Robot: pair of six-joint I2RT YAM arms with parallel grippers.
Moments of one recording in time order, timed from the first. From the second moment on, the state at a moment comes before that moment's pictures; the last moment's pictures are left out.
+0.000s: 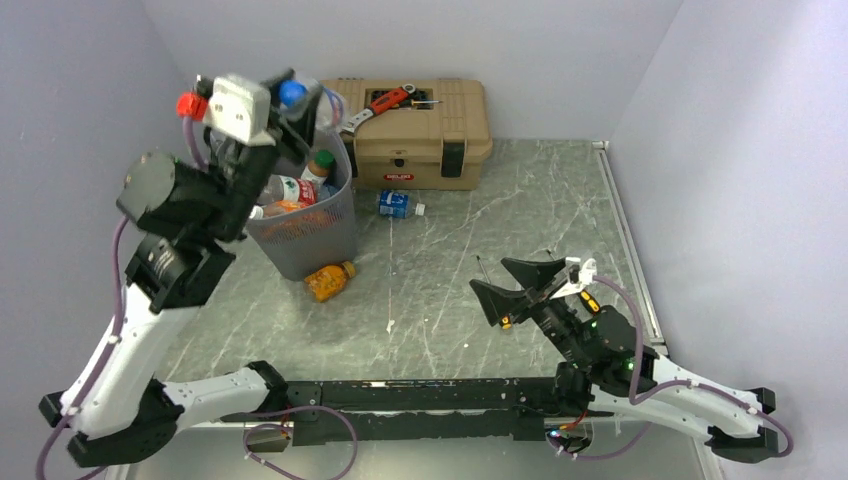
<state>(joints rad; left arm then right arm) -0.78 1.05 1.64 -0.15 -0.19 0.27 1.21 0.26 0.46 0.06 0.53 0.27</state>
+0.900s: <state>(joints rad) -0.17 1.43 1.61 -0.35 0.15 -0.18 1.21 0.35 0.45 0.05 0.53 0.30</state>
